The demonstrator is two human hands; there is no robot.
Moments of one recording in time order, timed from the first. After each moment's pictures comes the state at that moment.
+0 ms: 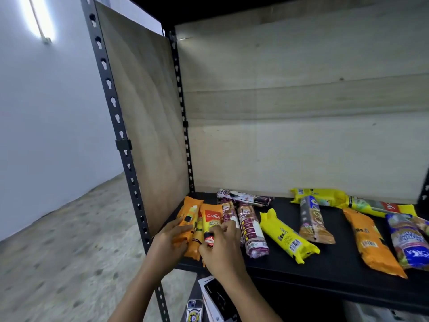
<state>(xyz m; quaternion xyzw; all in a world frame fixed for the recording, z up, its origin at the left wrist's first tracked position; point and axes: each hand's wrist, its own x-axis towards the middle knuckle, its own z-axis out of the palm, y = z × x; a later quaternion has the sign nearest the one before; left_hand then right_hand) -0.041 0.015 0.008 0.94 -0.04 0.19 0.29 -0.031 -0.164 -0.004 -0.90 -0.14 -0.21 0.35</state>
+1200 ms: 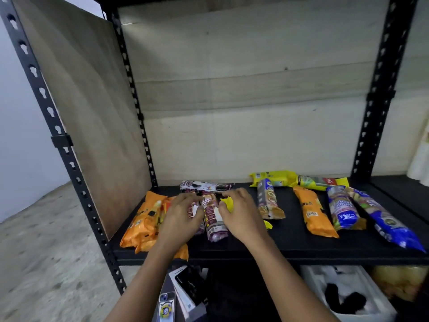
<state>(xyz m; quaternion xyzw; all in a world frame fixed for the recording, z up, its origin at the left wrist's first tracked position) -0.002 -0.111 0.030 0.90 -0.16 0.27 0.32 -0.010 -0.301 0.033 -0.89 -0.09 -0.28 0.35</state>
